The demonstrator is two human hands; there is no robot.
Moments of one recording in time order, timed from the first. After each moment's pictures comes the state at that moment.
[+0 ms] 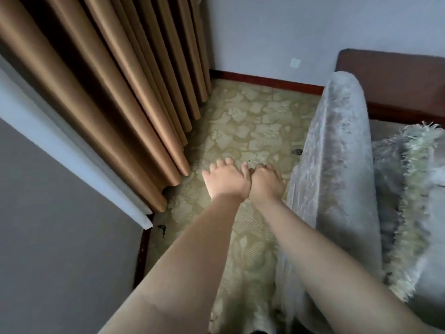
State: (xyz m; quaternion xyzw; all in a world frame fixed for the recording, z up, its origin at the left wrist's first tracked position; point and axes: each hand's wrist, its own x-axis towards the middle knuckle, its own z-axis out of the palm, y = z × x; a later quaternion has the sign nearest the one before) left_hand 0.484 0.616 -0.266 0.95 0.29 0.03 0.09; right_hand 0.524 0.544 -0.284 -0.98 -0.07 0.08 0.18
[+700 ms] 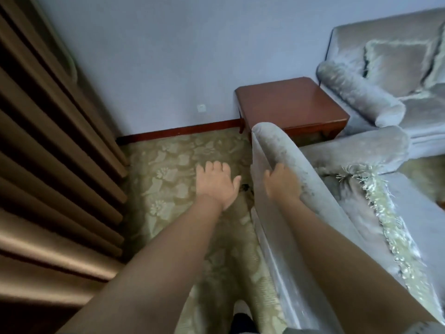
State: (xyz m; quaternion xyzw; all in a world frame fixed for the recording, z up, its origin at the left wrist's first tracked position) left_hand 0.790 0.652 -0.218 0.99 -0.11 0.02 -0.08; right_hand 0.797 0.494 -0.263 -0.94 0.21 -0.06 0.26
